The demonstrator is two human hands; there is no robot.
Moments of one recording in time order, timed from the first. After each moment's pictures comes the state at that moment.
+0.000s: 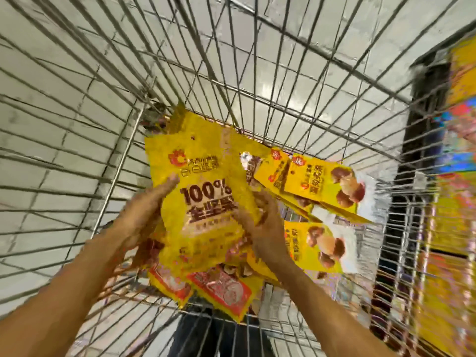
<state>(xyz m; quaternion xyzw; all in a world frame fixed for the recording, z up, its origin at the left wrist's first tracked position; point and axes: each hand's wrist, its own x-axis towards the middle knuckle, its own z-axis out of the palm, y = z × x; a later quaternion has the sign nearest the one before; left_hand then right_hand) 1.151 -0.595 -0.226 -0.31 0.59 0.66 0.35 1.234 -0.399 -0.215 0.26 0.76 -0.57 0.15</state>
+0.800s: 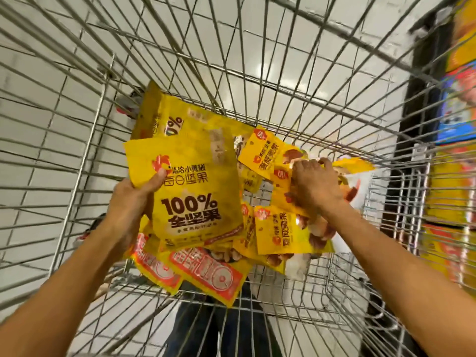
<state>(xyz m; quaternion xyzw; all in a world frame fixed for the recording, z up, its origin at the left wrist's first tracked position) 1.172 -0.580 -0.234 -0.27 0.68 0.63 0.26 1.207 -0.239 -0.279 -0.01 0.96 0.11 0.25</state>
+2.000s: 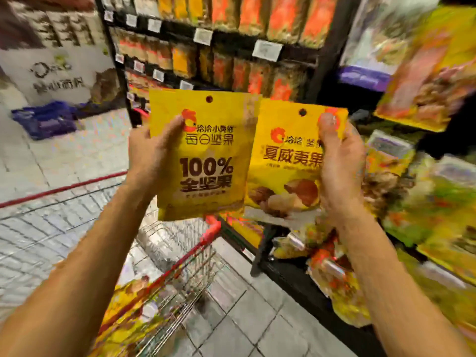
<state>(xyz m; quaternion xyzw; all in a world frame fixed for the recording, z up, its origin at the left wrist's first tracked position) 1.504 -0.269 0.304 0.39 0.54 0.71 0.24 1.746 -0.225 0.321 0.38 0.55 -0.38 -0.64</state>
